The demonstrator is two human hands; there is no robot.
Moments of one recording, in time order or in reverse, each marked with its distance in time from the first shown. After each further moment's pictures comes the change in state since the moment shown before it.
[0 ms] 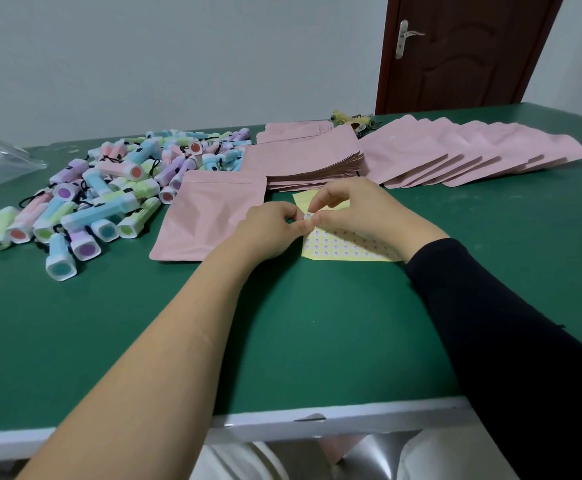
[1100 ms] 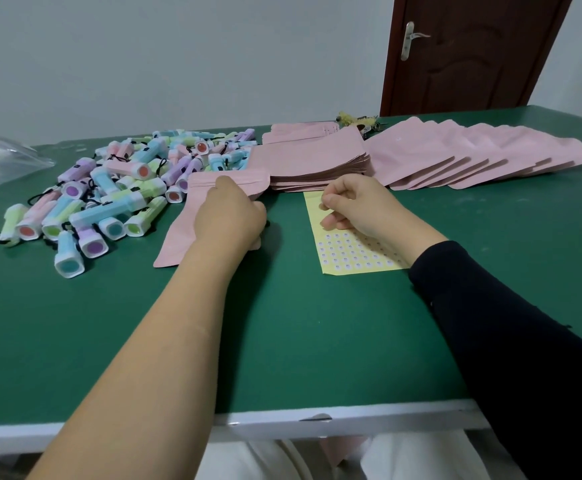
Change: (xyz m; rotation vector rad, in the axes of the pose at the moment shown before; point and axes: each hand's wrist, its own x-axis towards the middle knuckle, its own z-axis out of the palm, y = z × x) left_hand -0.005 -0.012 -0.030 0.141 0.384 -0.330; right_hand 0.007 0.000 0.010 0.339 0.096 0.193
